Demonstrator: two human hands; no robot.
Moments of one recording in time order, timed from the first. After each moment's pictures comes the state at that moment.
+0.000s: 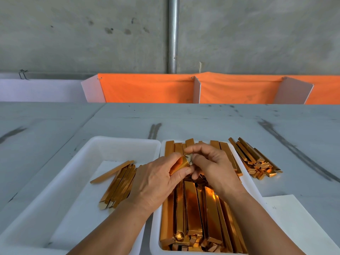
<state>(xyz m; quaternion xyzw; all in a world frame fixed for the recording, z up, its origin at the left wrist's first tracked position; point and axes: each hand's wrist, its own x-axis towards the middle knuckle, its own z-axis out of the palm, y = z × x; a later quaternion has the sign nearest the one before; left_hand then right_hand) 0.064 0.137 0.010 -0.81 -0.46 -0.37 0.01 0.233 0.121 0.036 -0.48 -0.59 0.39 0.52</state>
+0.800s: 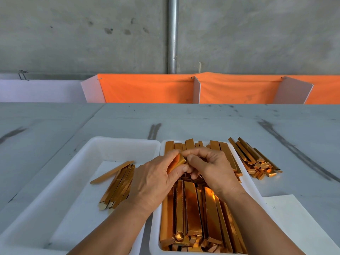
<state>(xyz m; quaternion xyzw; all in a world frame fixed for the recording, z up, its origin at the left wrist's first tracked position) 0.063 0.136 0.013 -0.80 -0.48 -0.36 -0.05 0.231 0.124 0.032 -0.48 -0.59 0.39 0.52</state>
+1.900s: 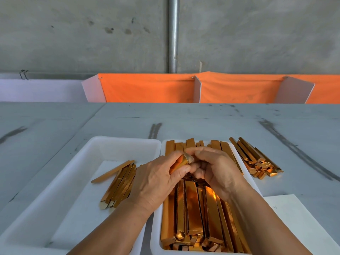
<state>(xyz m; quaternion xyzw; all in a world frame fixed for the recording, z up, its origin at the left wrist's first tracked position) 0.063 0.135 0.012 -0.81 -0.46 -0.36 -0.04 0.240 0.130 0.033 -0.41 -0.48 0.57 0.53</state>
